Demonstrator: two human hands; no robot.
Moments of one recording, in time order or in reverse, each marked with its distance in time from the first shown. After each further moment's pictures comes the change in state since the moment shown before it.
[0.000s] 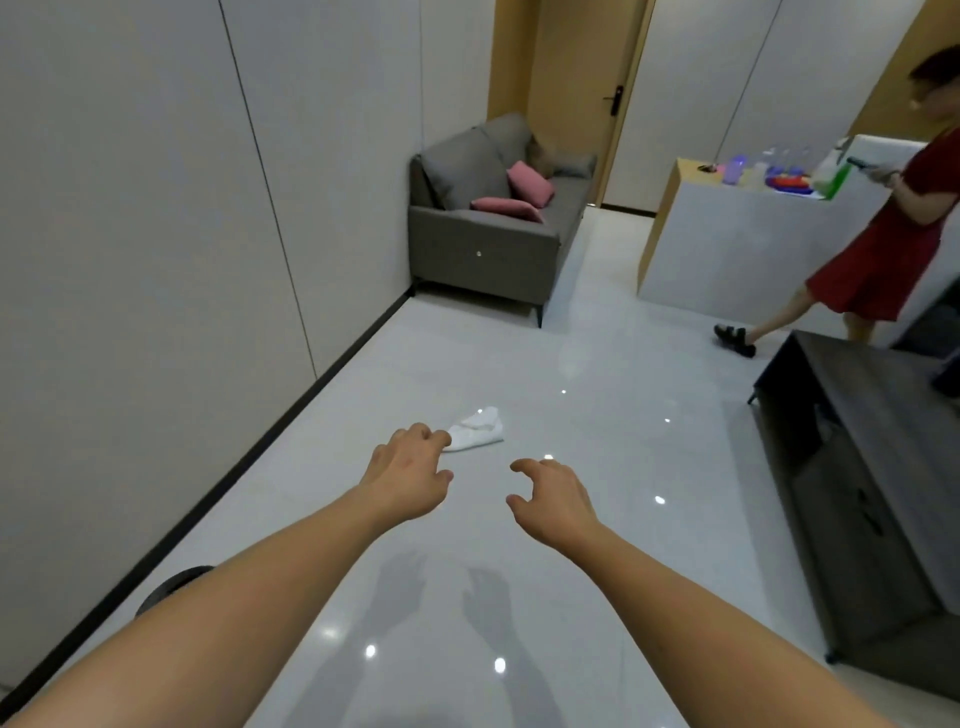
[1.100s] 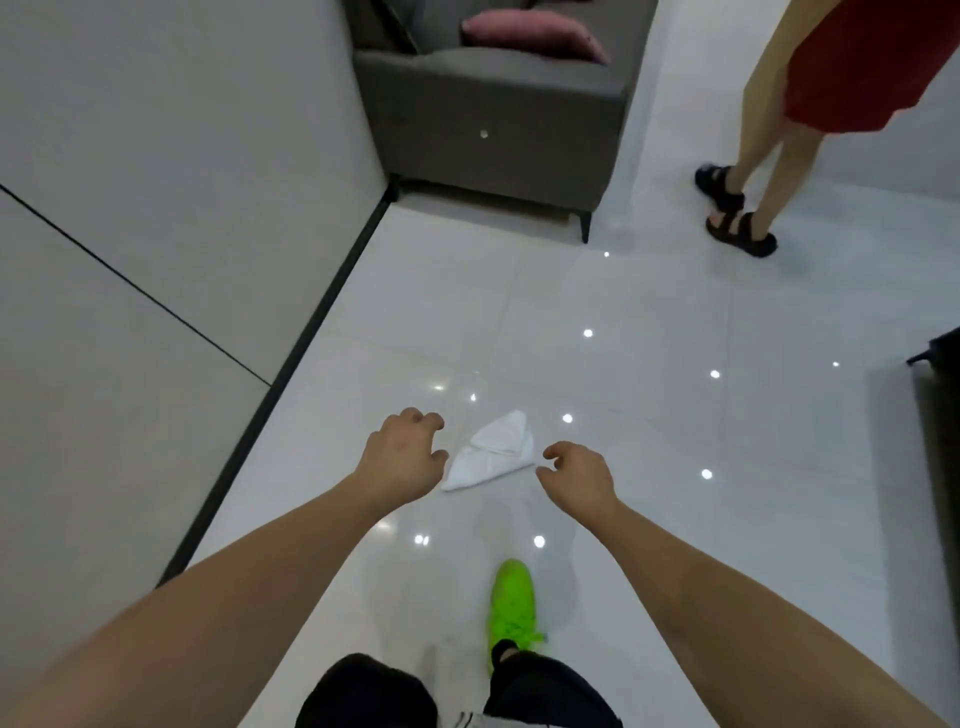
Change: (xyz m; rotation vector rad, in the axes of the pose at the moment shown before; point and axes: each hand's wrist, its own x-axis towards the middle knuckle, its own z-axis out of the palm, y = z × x) left_hand 0.714 -0.122 0.074 -0.015 -0.313 -0.149; right_hand 0.715 0.128 0.034 0.282 -0.267 0.393
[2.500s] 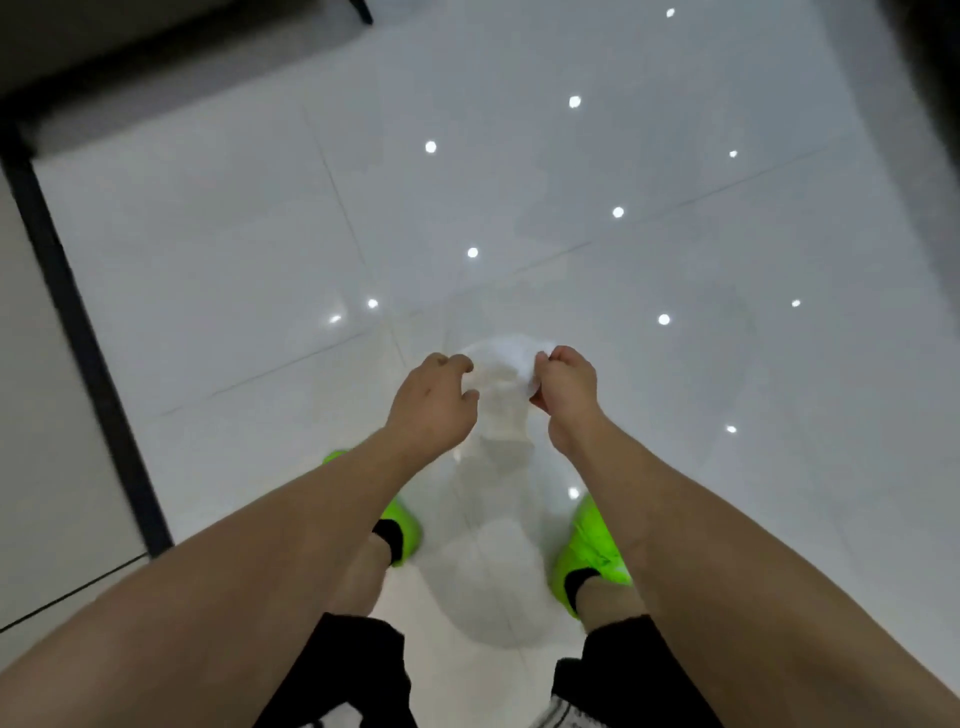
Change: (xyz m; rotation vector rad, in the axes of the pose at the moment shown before) left_hand 0.372 -0.020 0.184 0.070 -0.431 0.440; right_hand 0.301 0.036 0.144 1.272 0.448 0.772
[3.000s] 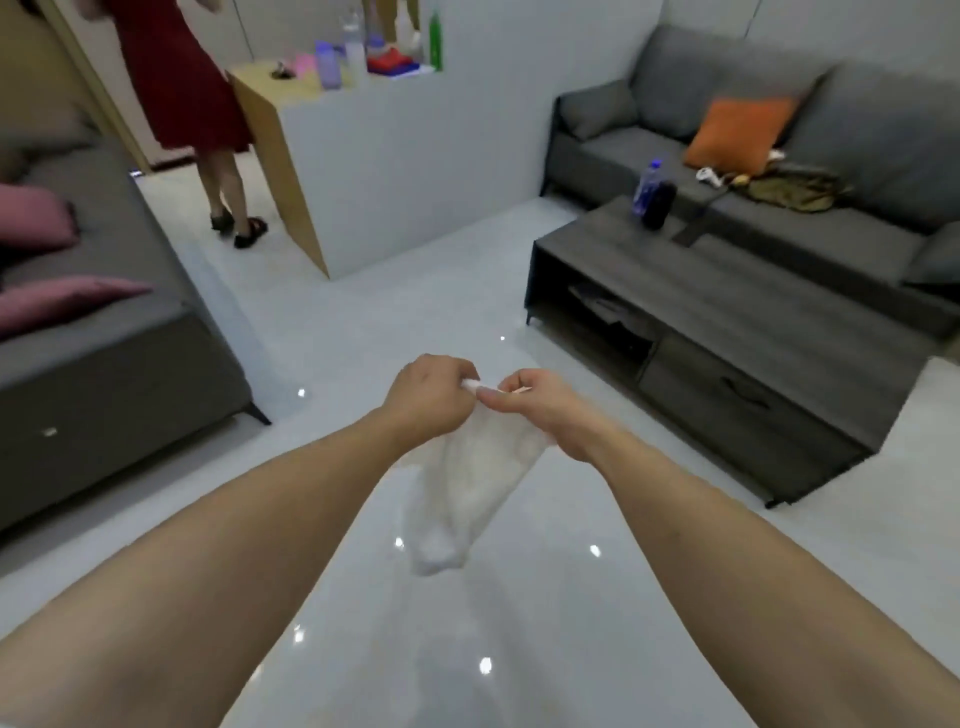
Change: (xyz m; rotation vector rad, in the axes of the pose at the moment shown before) left_hand -0.148 0.474 -0.239 0.177 0.291 0.600; right_hand -0.278 -0.321 -0.345 -0.276 -0.073 -0.615
